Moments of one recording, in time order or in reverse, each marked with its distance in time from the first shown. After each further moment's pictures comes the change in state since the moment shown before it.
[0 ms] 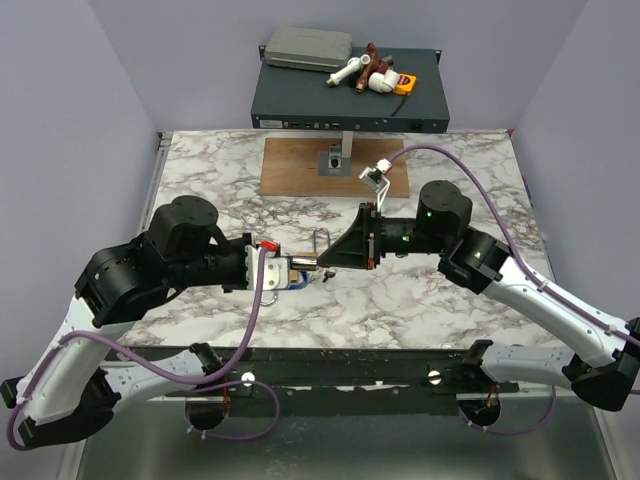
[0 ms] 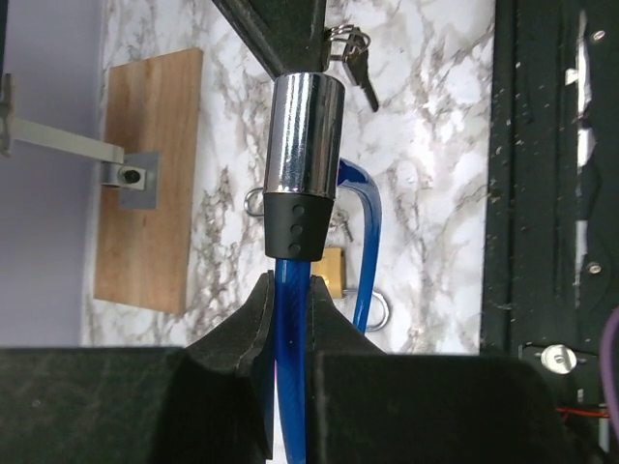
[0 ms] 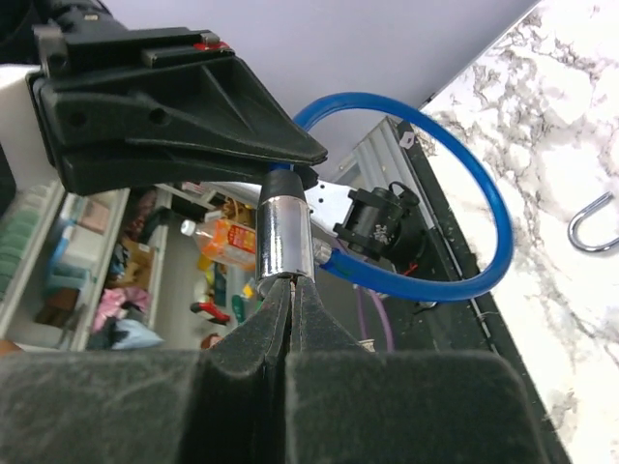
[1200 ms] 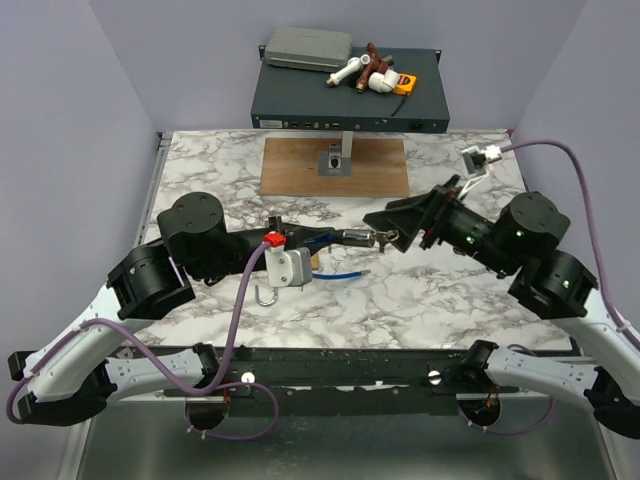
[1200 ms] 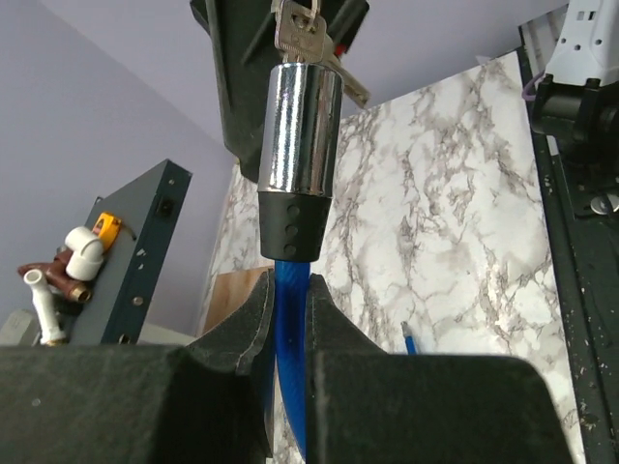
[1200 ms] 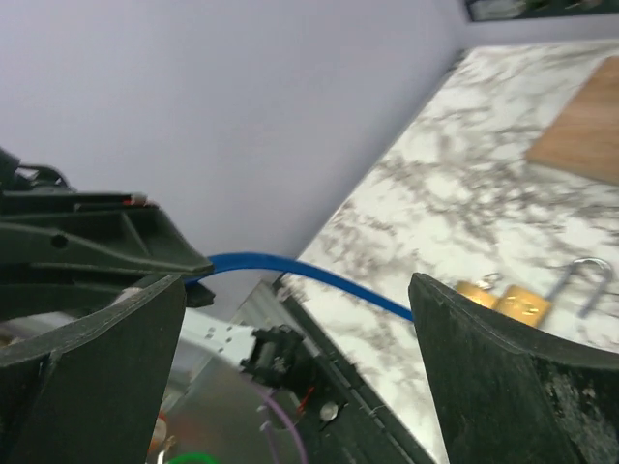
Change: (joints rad) left arm -0.195 0.012 -0.083 0.589 -0.030 -0.080; right arm 0.002 -0.208 0.136 -0.215 0.525 -0.082
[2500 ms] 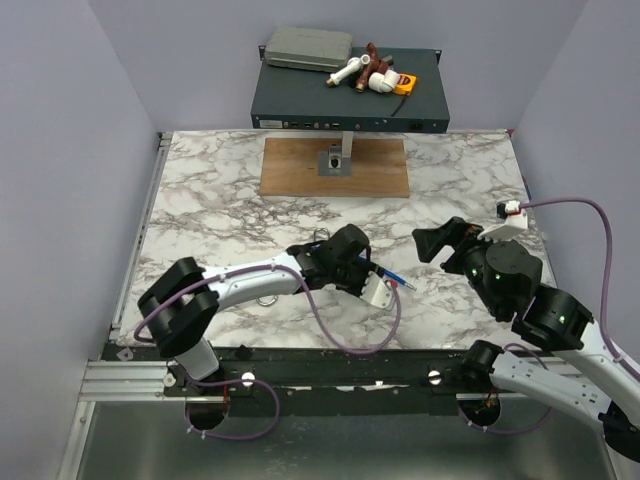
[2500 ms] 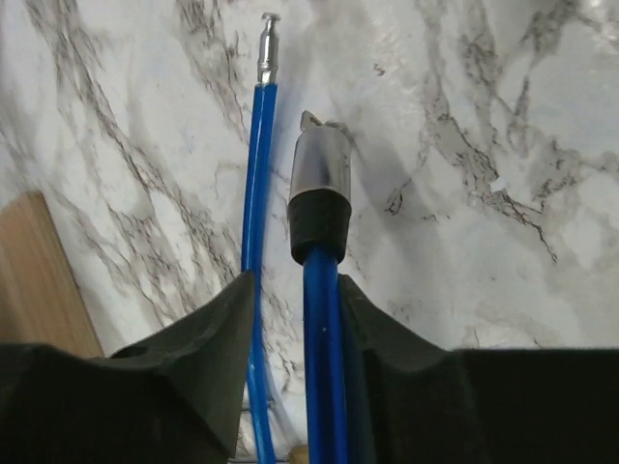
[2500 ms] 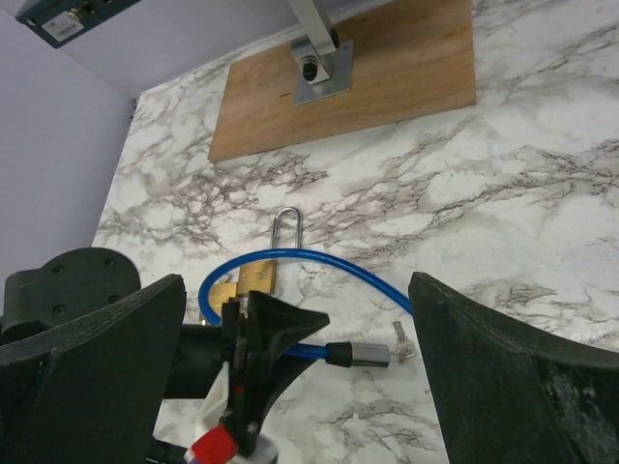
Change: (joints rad) left arm 0.031 0.620 -0.471 0.405 0.037 0.419; right arm 0.000 -0.301 -0.357 -0.248 0.710 0.026
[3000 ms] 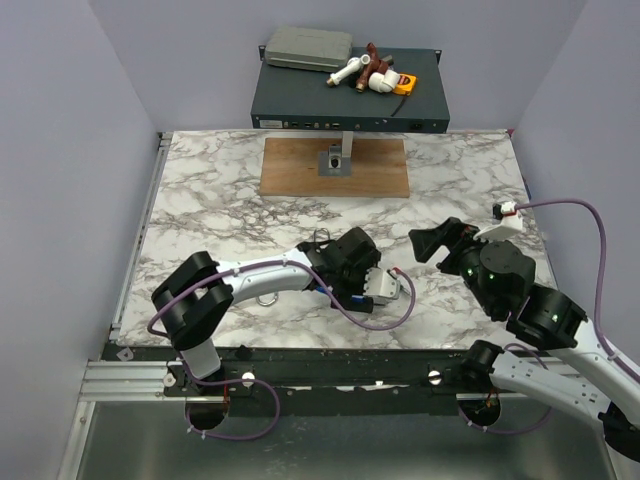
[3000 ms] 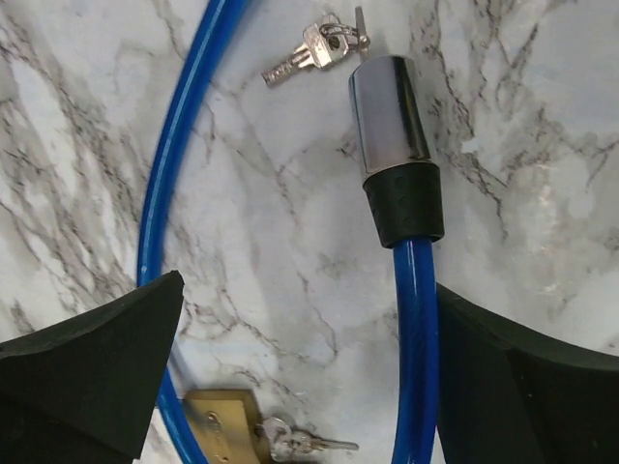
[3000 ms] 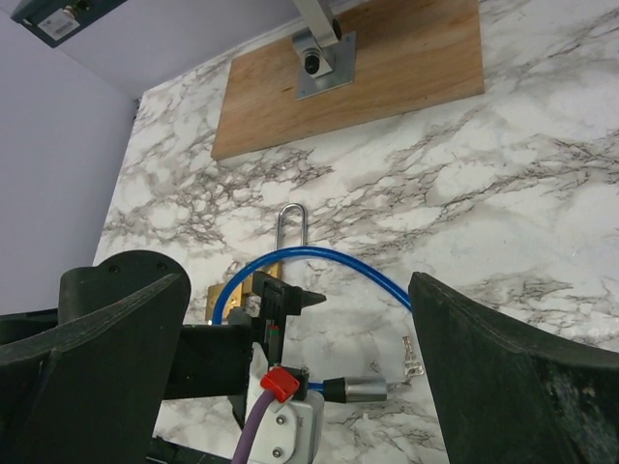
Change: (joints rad) left arm -0.006 0.127 0.114 -0.166 -0.163 -0.283; right arm 0.000 0.004 -0.038 0.025 -0.002 0.038
